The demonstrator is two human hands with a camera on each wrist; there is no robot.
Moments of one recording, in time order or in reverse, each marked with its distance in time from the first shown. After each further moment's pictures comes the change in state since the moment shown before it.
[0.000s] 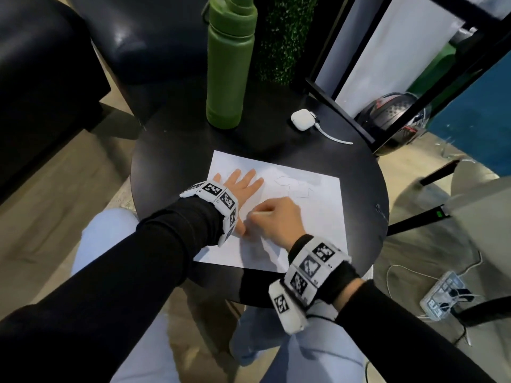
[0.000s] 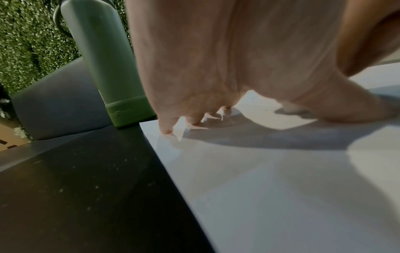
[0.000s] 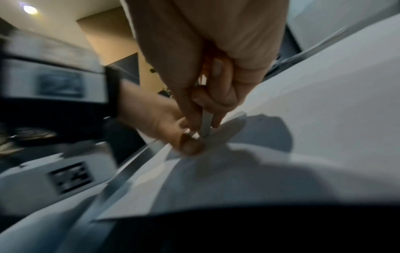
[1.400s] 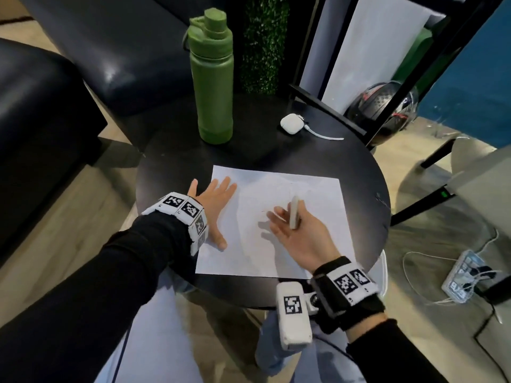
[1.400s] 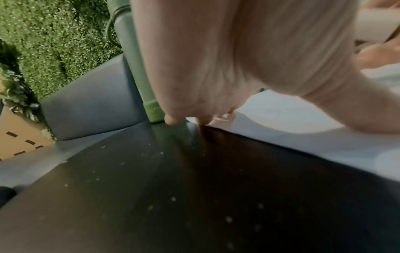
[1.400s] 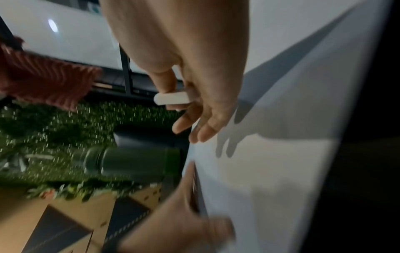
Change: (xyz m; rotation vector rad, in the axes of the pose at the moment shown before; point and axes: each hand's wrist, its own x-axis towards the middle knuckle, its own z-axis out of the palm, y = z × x) left_hand -0.028 -0.037 -0.013 0.050 -0.103 -0.039; right_hand -0.029 0.016 -0.014 1.494 -0.067 0.347
